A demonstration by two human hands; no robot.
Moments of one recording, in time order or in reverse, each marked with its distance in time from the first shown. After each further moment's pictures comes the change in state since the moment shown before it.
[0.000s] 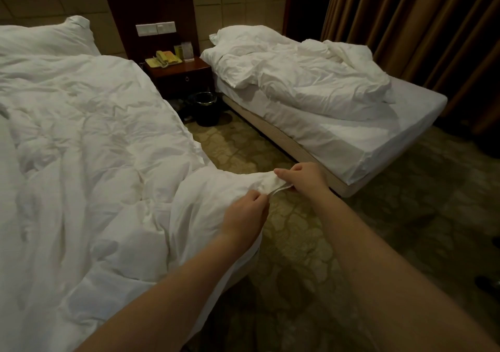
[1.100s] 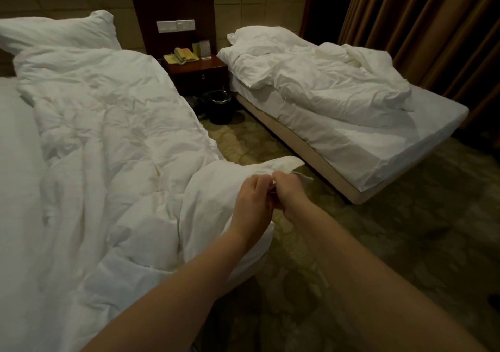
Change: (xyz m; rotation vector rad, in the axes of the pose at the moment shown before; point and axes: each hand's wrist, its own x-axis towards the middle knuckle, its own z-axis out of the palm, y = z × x) left_hand 0.000 -0.009 -0.023 -0.212 0.169 -0.184; right_hand -0.031 -0.032 0.077 0.359 -0.070 0.263
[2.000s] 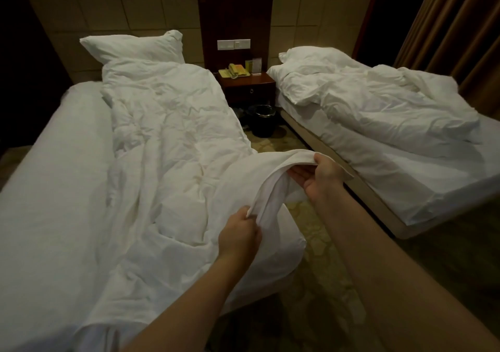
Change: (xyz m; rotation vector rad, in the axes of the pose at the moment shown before) left_hand -0.061 -0.063 -0.047 0.397 -0.066 -0.381; right_hand -0.010 -0.051 0.033 0.611 -0.159 -0.031
